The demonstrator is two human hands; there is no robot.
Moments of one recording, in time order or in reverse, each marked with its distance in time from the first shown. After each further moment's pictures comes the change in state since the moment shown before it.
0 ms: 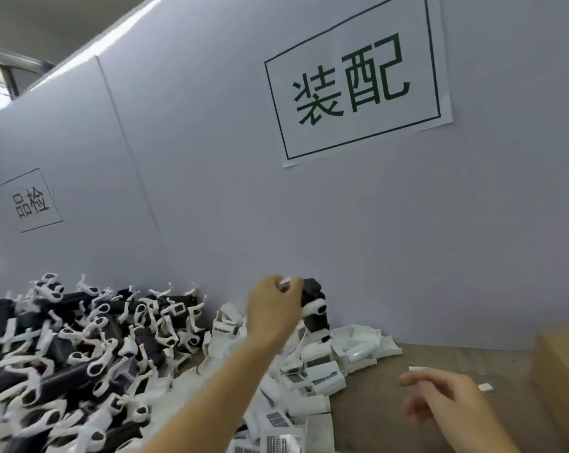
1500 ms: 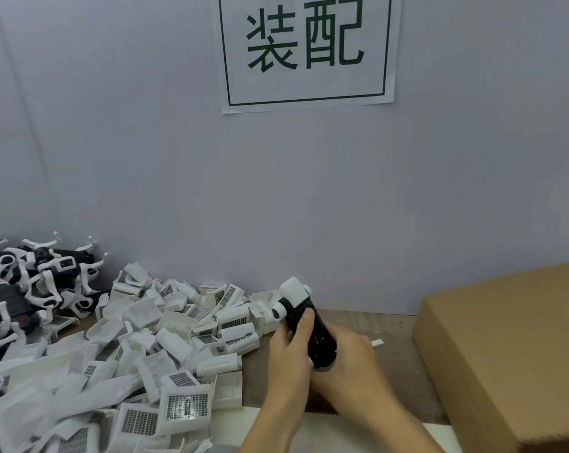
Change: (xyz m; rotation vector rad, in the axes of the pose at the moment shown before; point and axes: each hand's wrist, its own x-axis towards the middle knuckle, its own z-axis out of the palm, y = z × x) left_hand -0.120 -0.030 0.128 -1.024 -0.322 -0.319; right_hand -0.010 0.005 0.008 -0.431 0.001 -0.337
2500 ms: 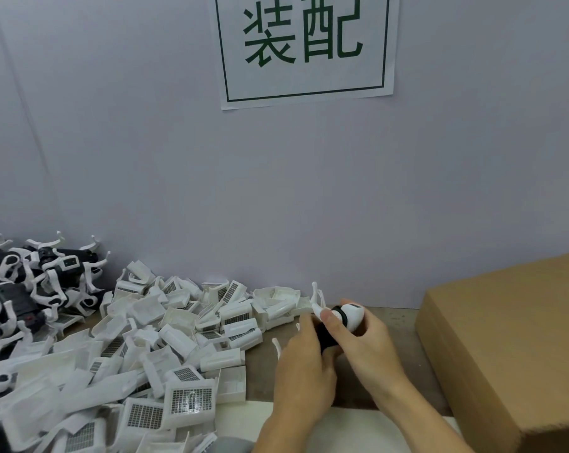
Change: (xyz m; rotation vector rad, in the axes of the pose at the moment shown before) left_hand -0.005 -0.011 -0.006 0.980 -0.134 0.325; right_hand 0.006 0.005 -0.011 0.582 0.141 0.265
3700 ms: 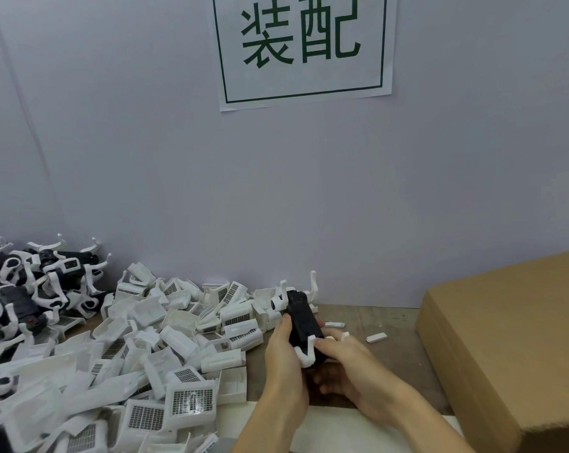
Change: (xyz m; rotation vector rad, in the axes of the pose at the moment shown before) left_hand 0.014 0.009 -0.012 -1.211 0.095 -0.739; right_hand -0.006 0.001 0.010 0.109 -0.363 0.357
